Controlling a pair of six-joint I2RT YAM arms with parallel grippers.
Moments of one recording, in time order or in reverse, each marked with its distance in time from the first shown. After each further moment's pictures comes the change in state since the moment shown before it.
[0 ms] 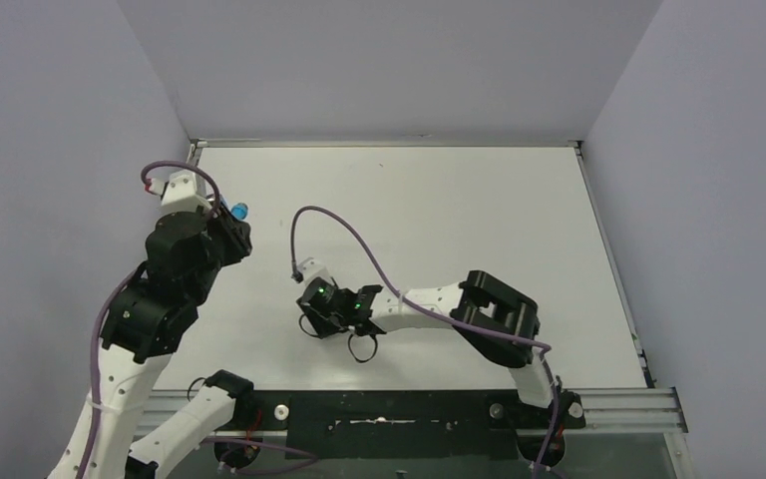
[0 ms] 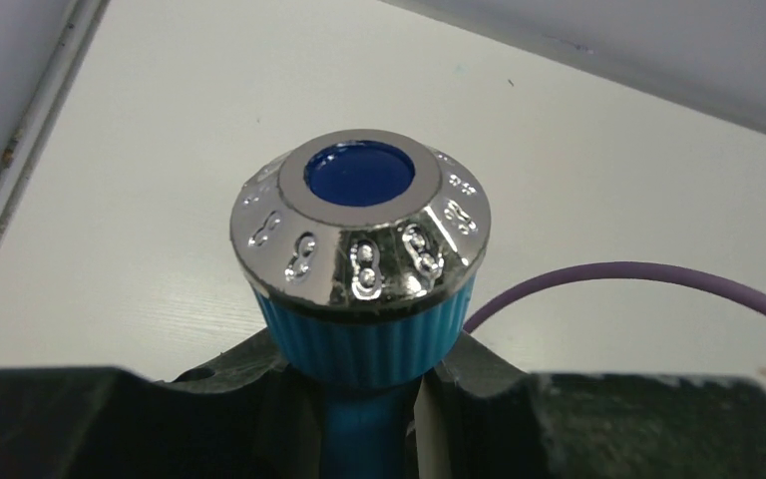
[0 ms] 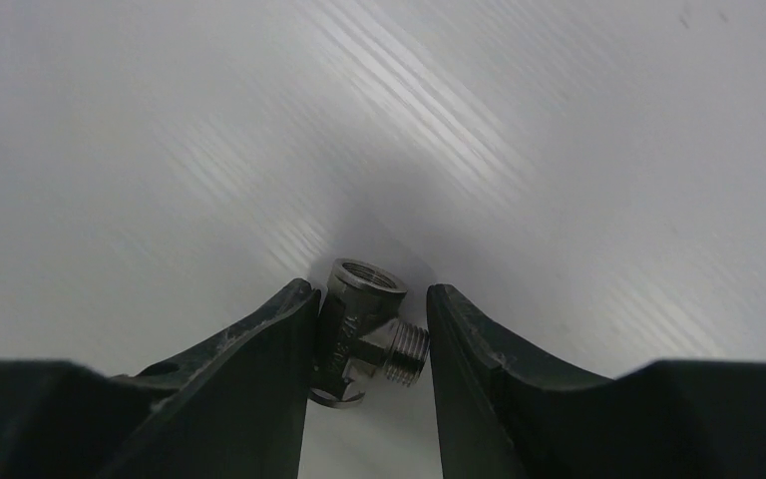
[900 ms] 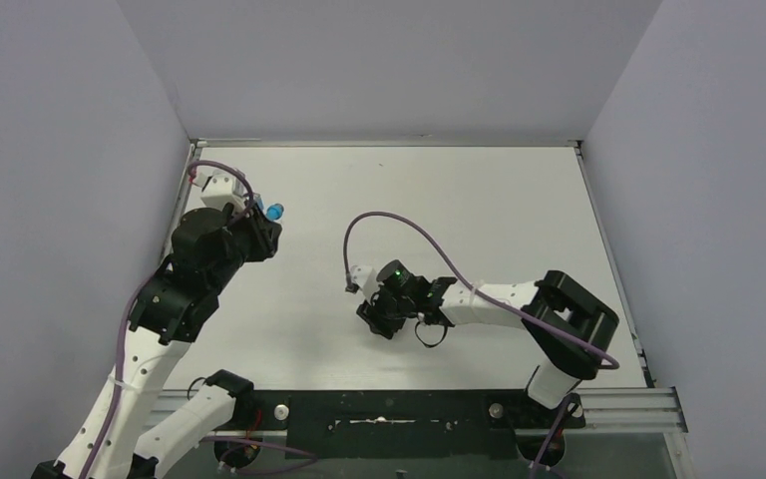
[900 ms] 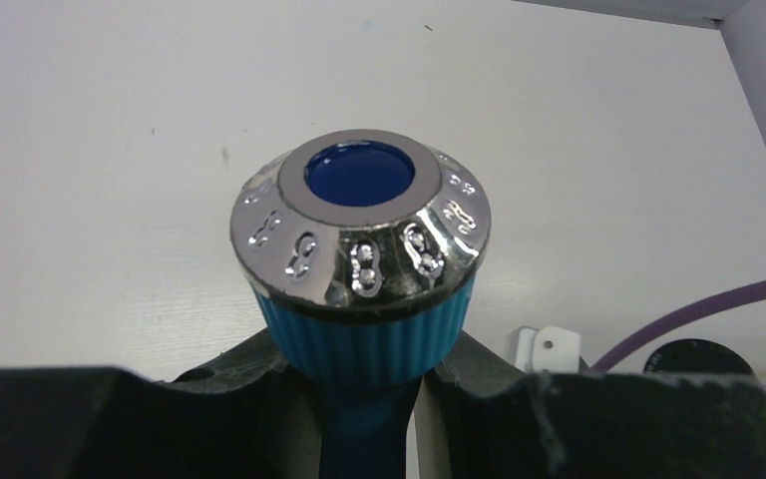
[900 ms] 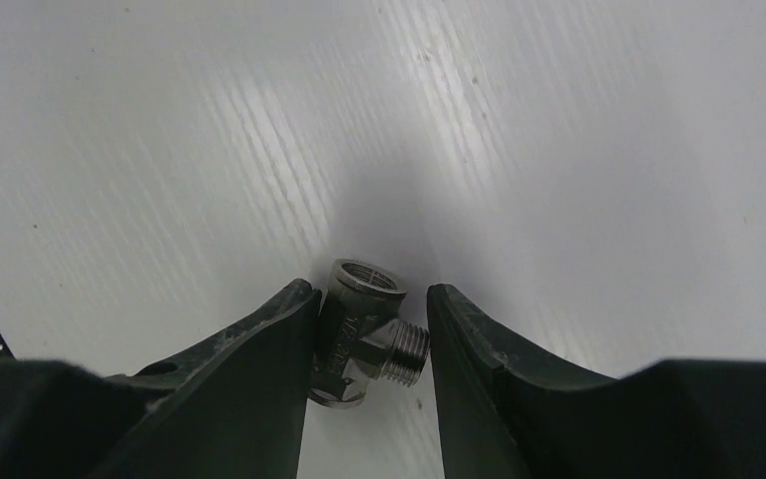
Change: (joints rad) left arm -0.012 0.026 -0.172 0.212 0.235 0.109; right arm -0.244 -0.497 -0.616 0.073 -0.389 -0.479
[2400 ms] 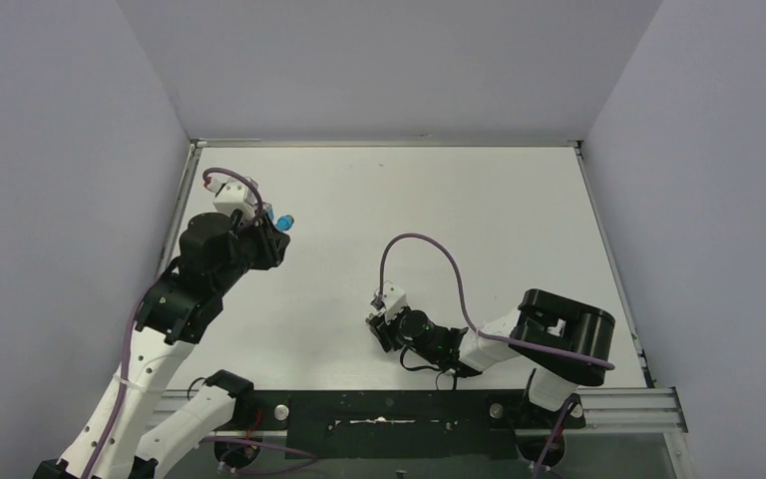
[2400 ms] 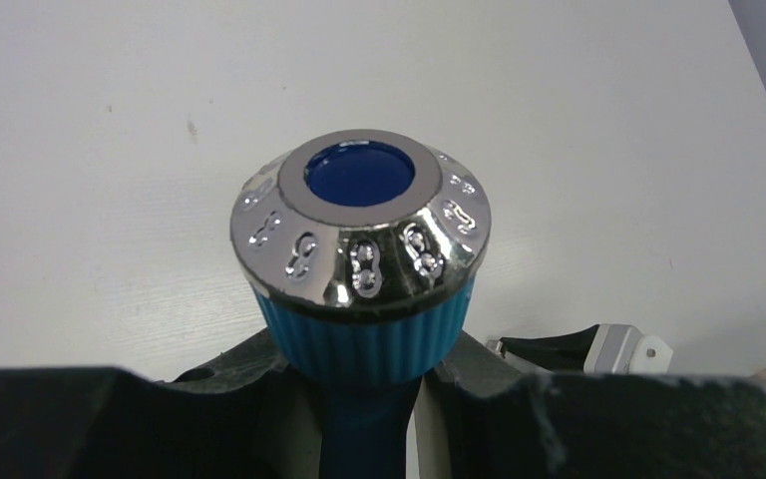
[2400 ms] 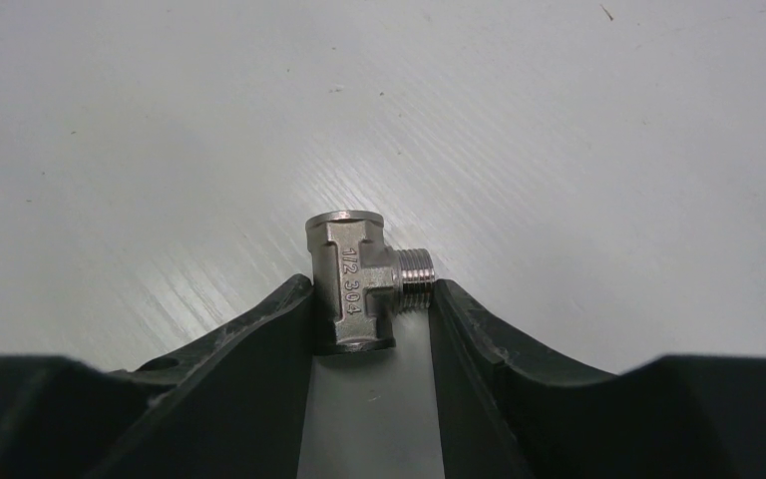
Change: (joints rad) left arm 0.000 -0.012 -0.057 0.005 0.090 0.036; right arm 0.174 0.050 -0.392 0.842 0.441 0.238
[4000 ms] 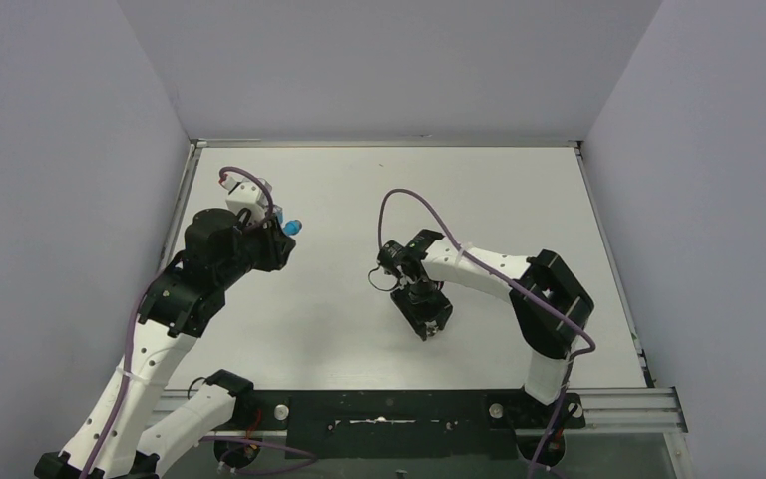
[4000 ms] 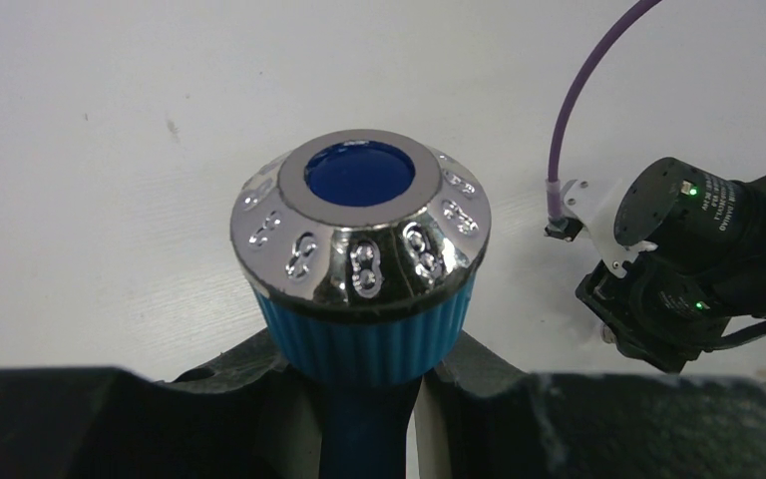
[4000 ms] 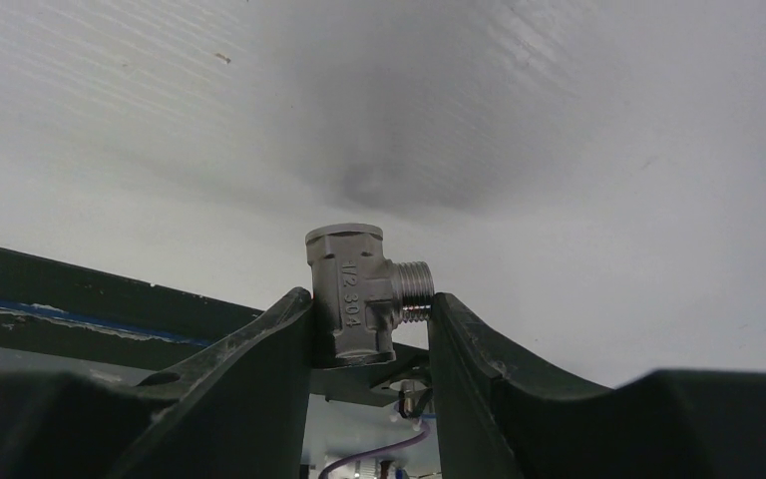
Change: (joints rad) left arm 0.000 0.034 0.019 -0.031 0.081 0.094; right arm -0.271 0.135 0.861 -1.901 -0.306 0.169
